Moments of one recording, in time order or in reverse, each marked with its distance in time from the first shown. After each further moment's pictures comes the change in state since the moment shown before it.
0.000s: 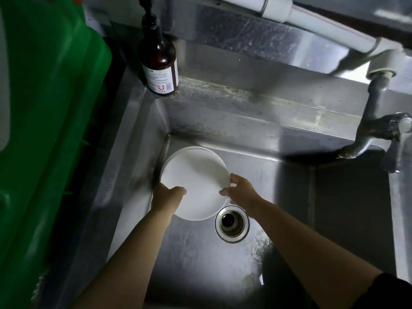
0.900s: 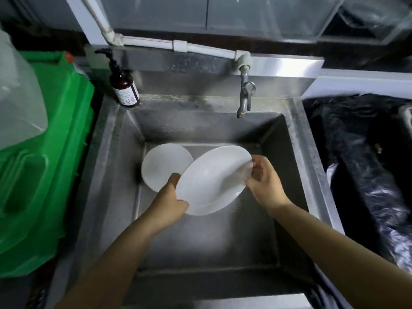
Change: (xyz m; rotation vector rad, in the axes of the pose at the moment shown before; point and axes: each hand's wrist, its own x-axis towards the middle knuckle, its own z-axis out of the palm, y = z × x) left_hand -0.236 -0.015 -0.018 0.415 -0.365 0.672; right_hand -0.225 0.093 -0.094 0.241 0.456 -0.493
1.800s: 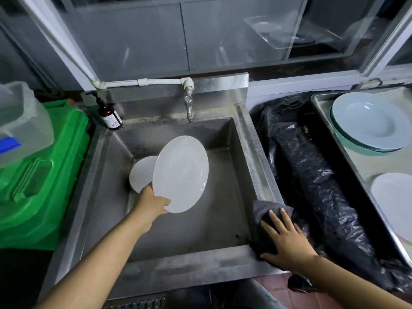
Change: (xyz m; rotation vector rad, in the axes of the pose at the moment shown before) left_hand -0.116 0.051 0.092 -0.337 0.150 -0.056; right_hand -0.205 0.147 -0.166 -1.120 -0.425 -0.017
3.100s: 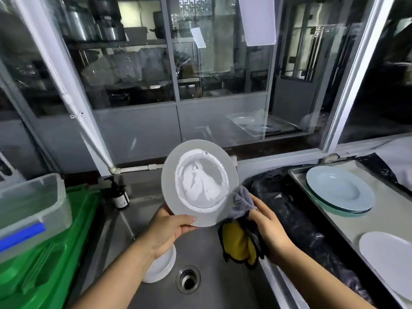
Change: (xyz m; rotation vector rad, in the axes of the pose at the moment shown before) left_hand -0.042 0.141 -0.012 -0.379 -0.396 0.301; right_hand -0.044 -0.108 -0.221 1.772 0.576 -0.311
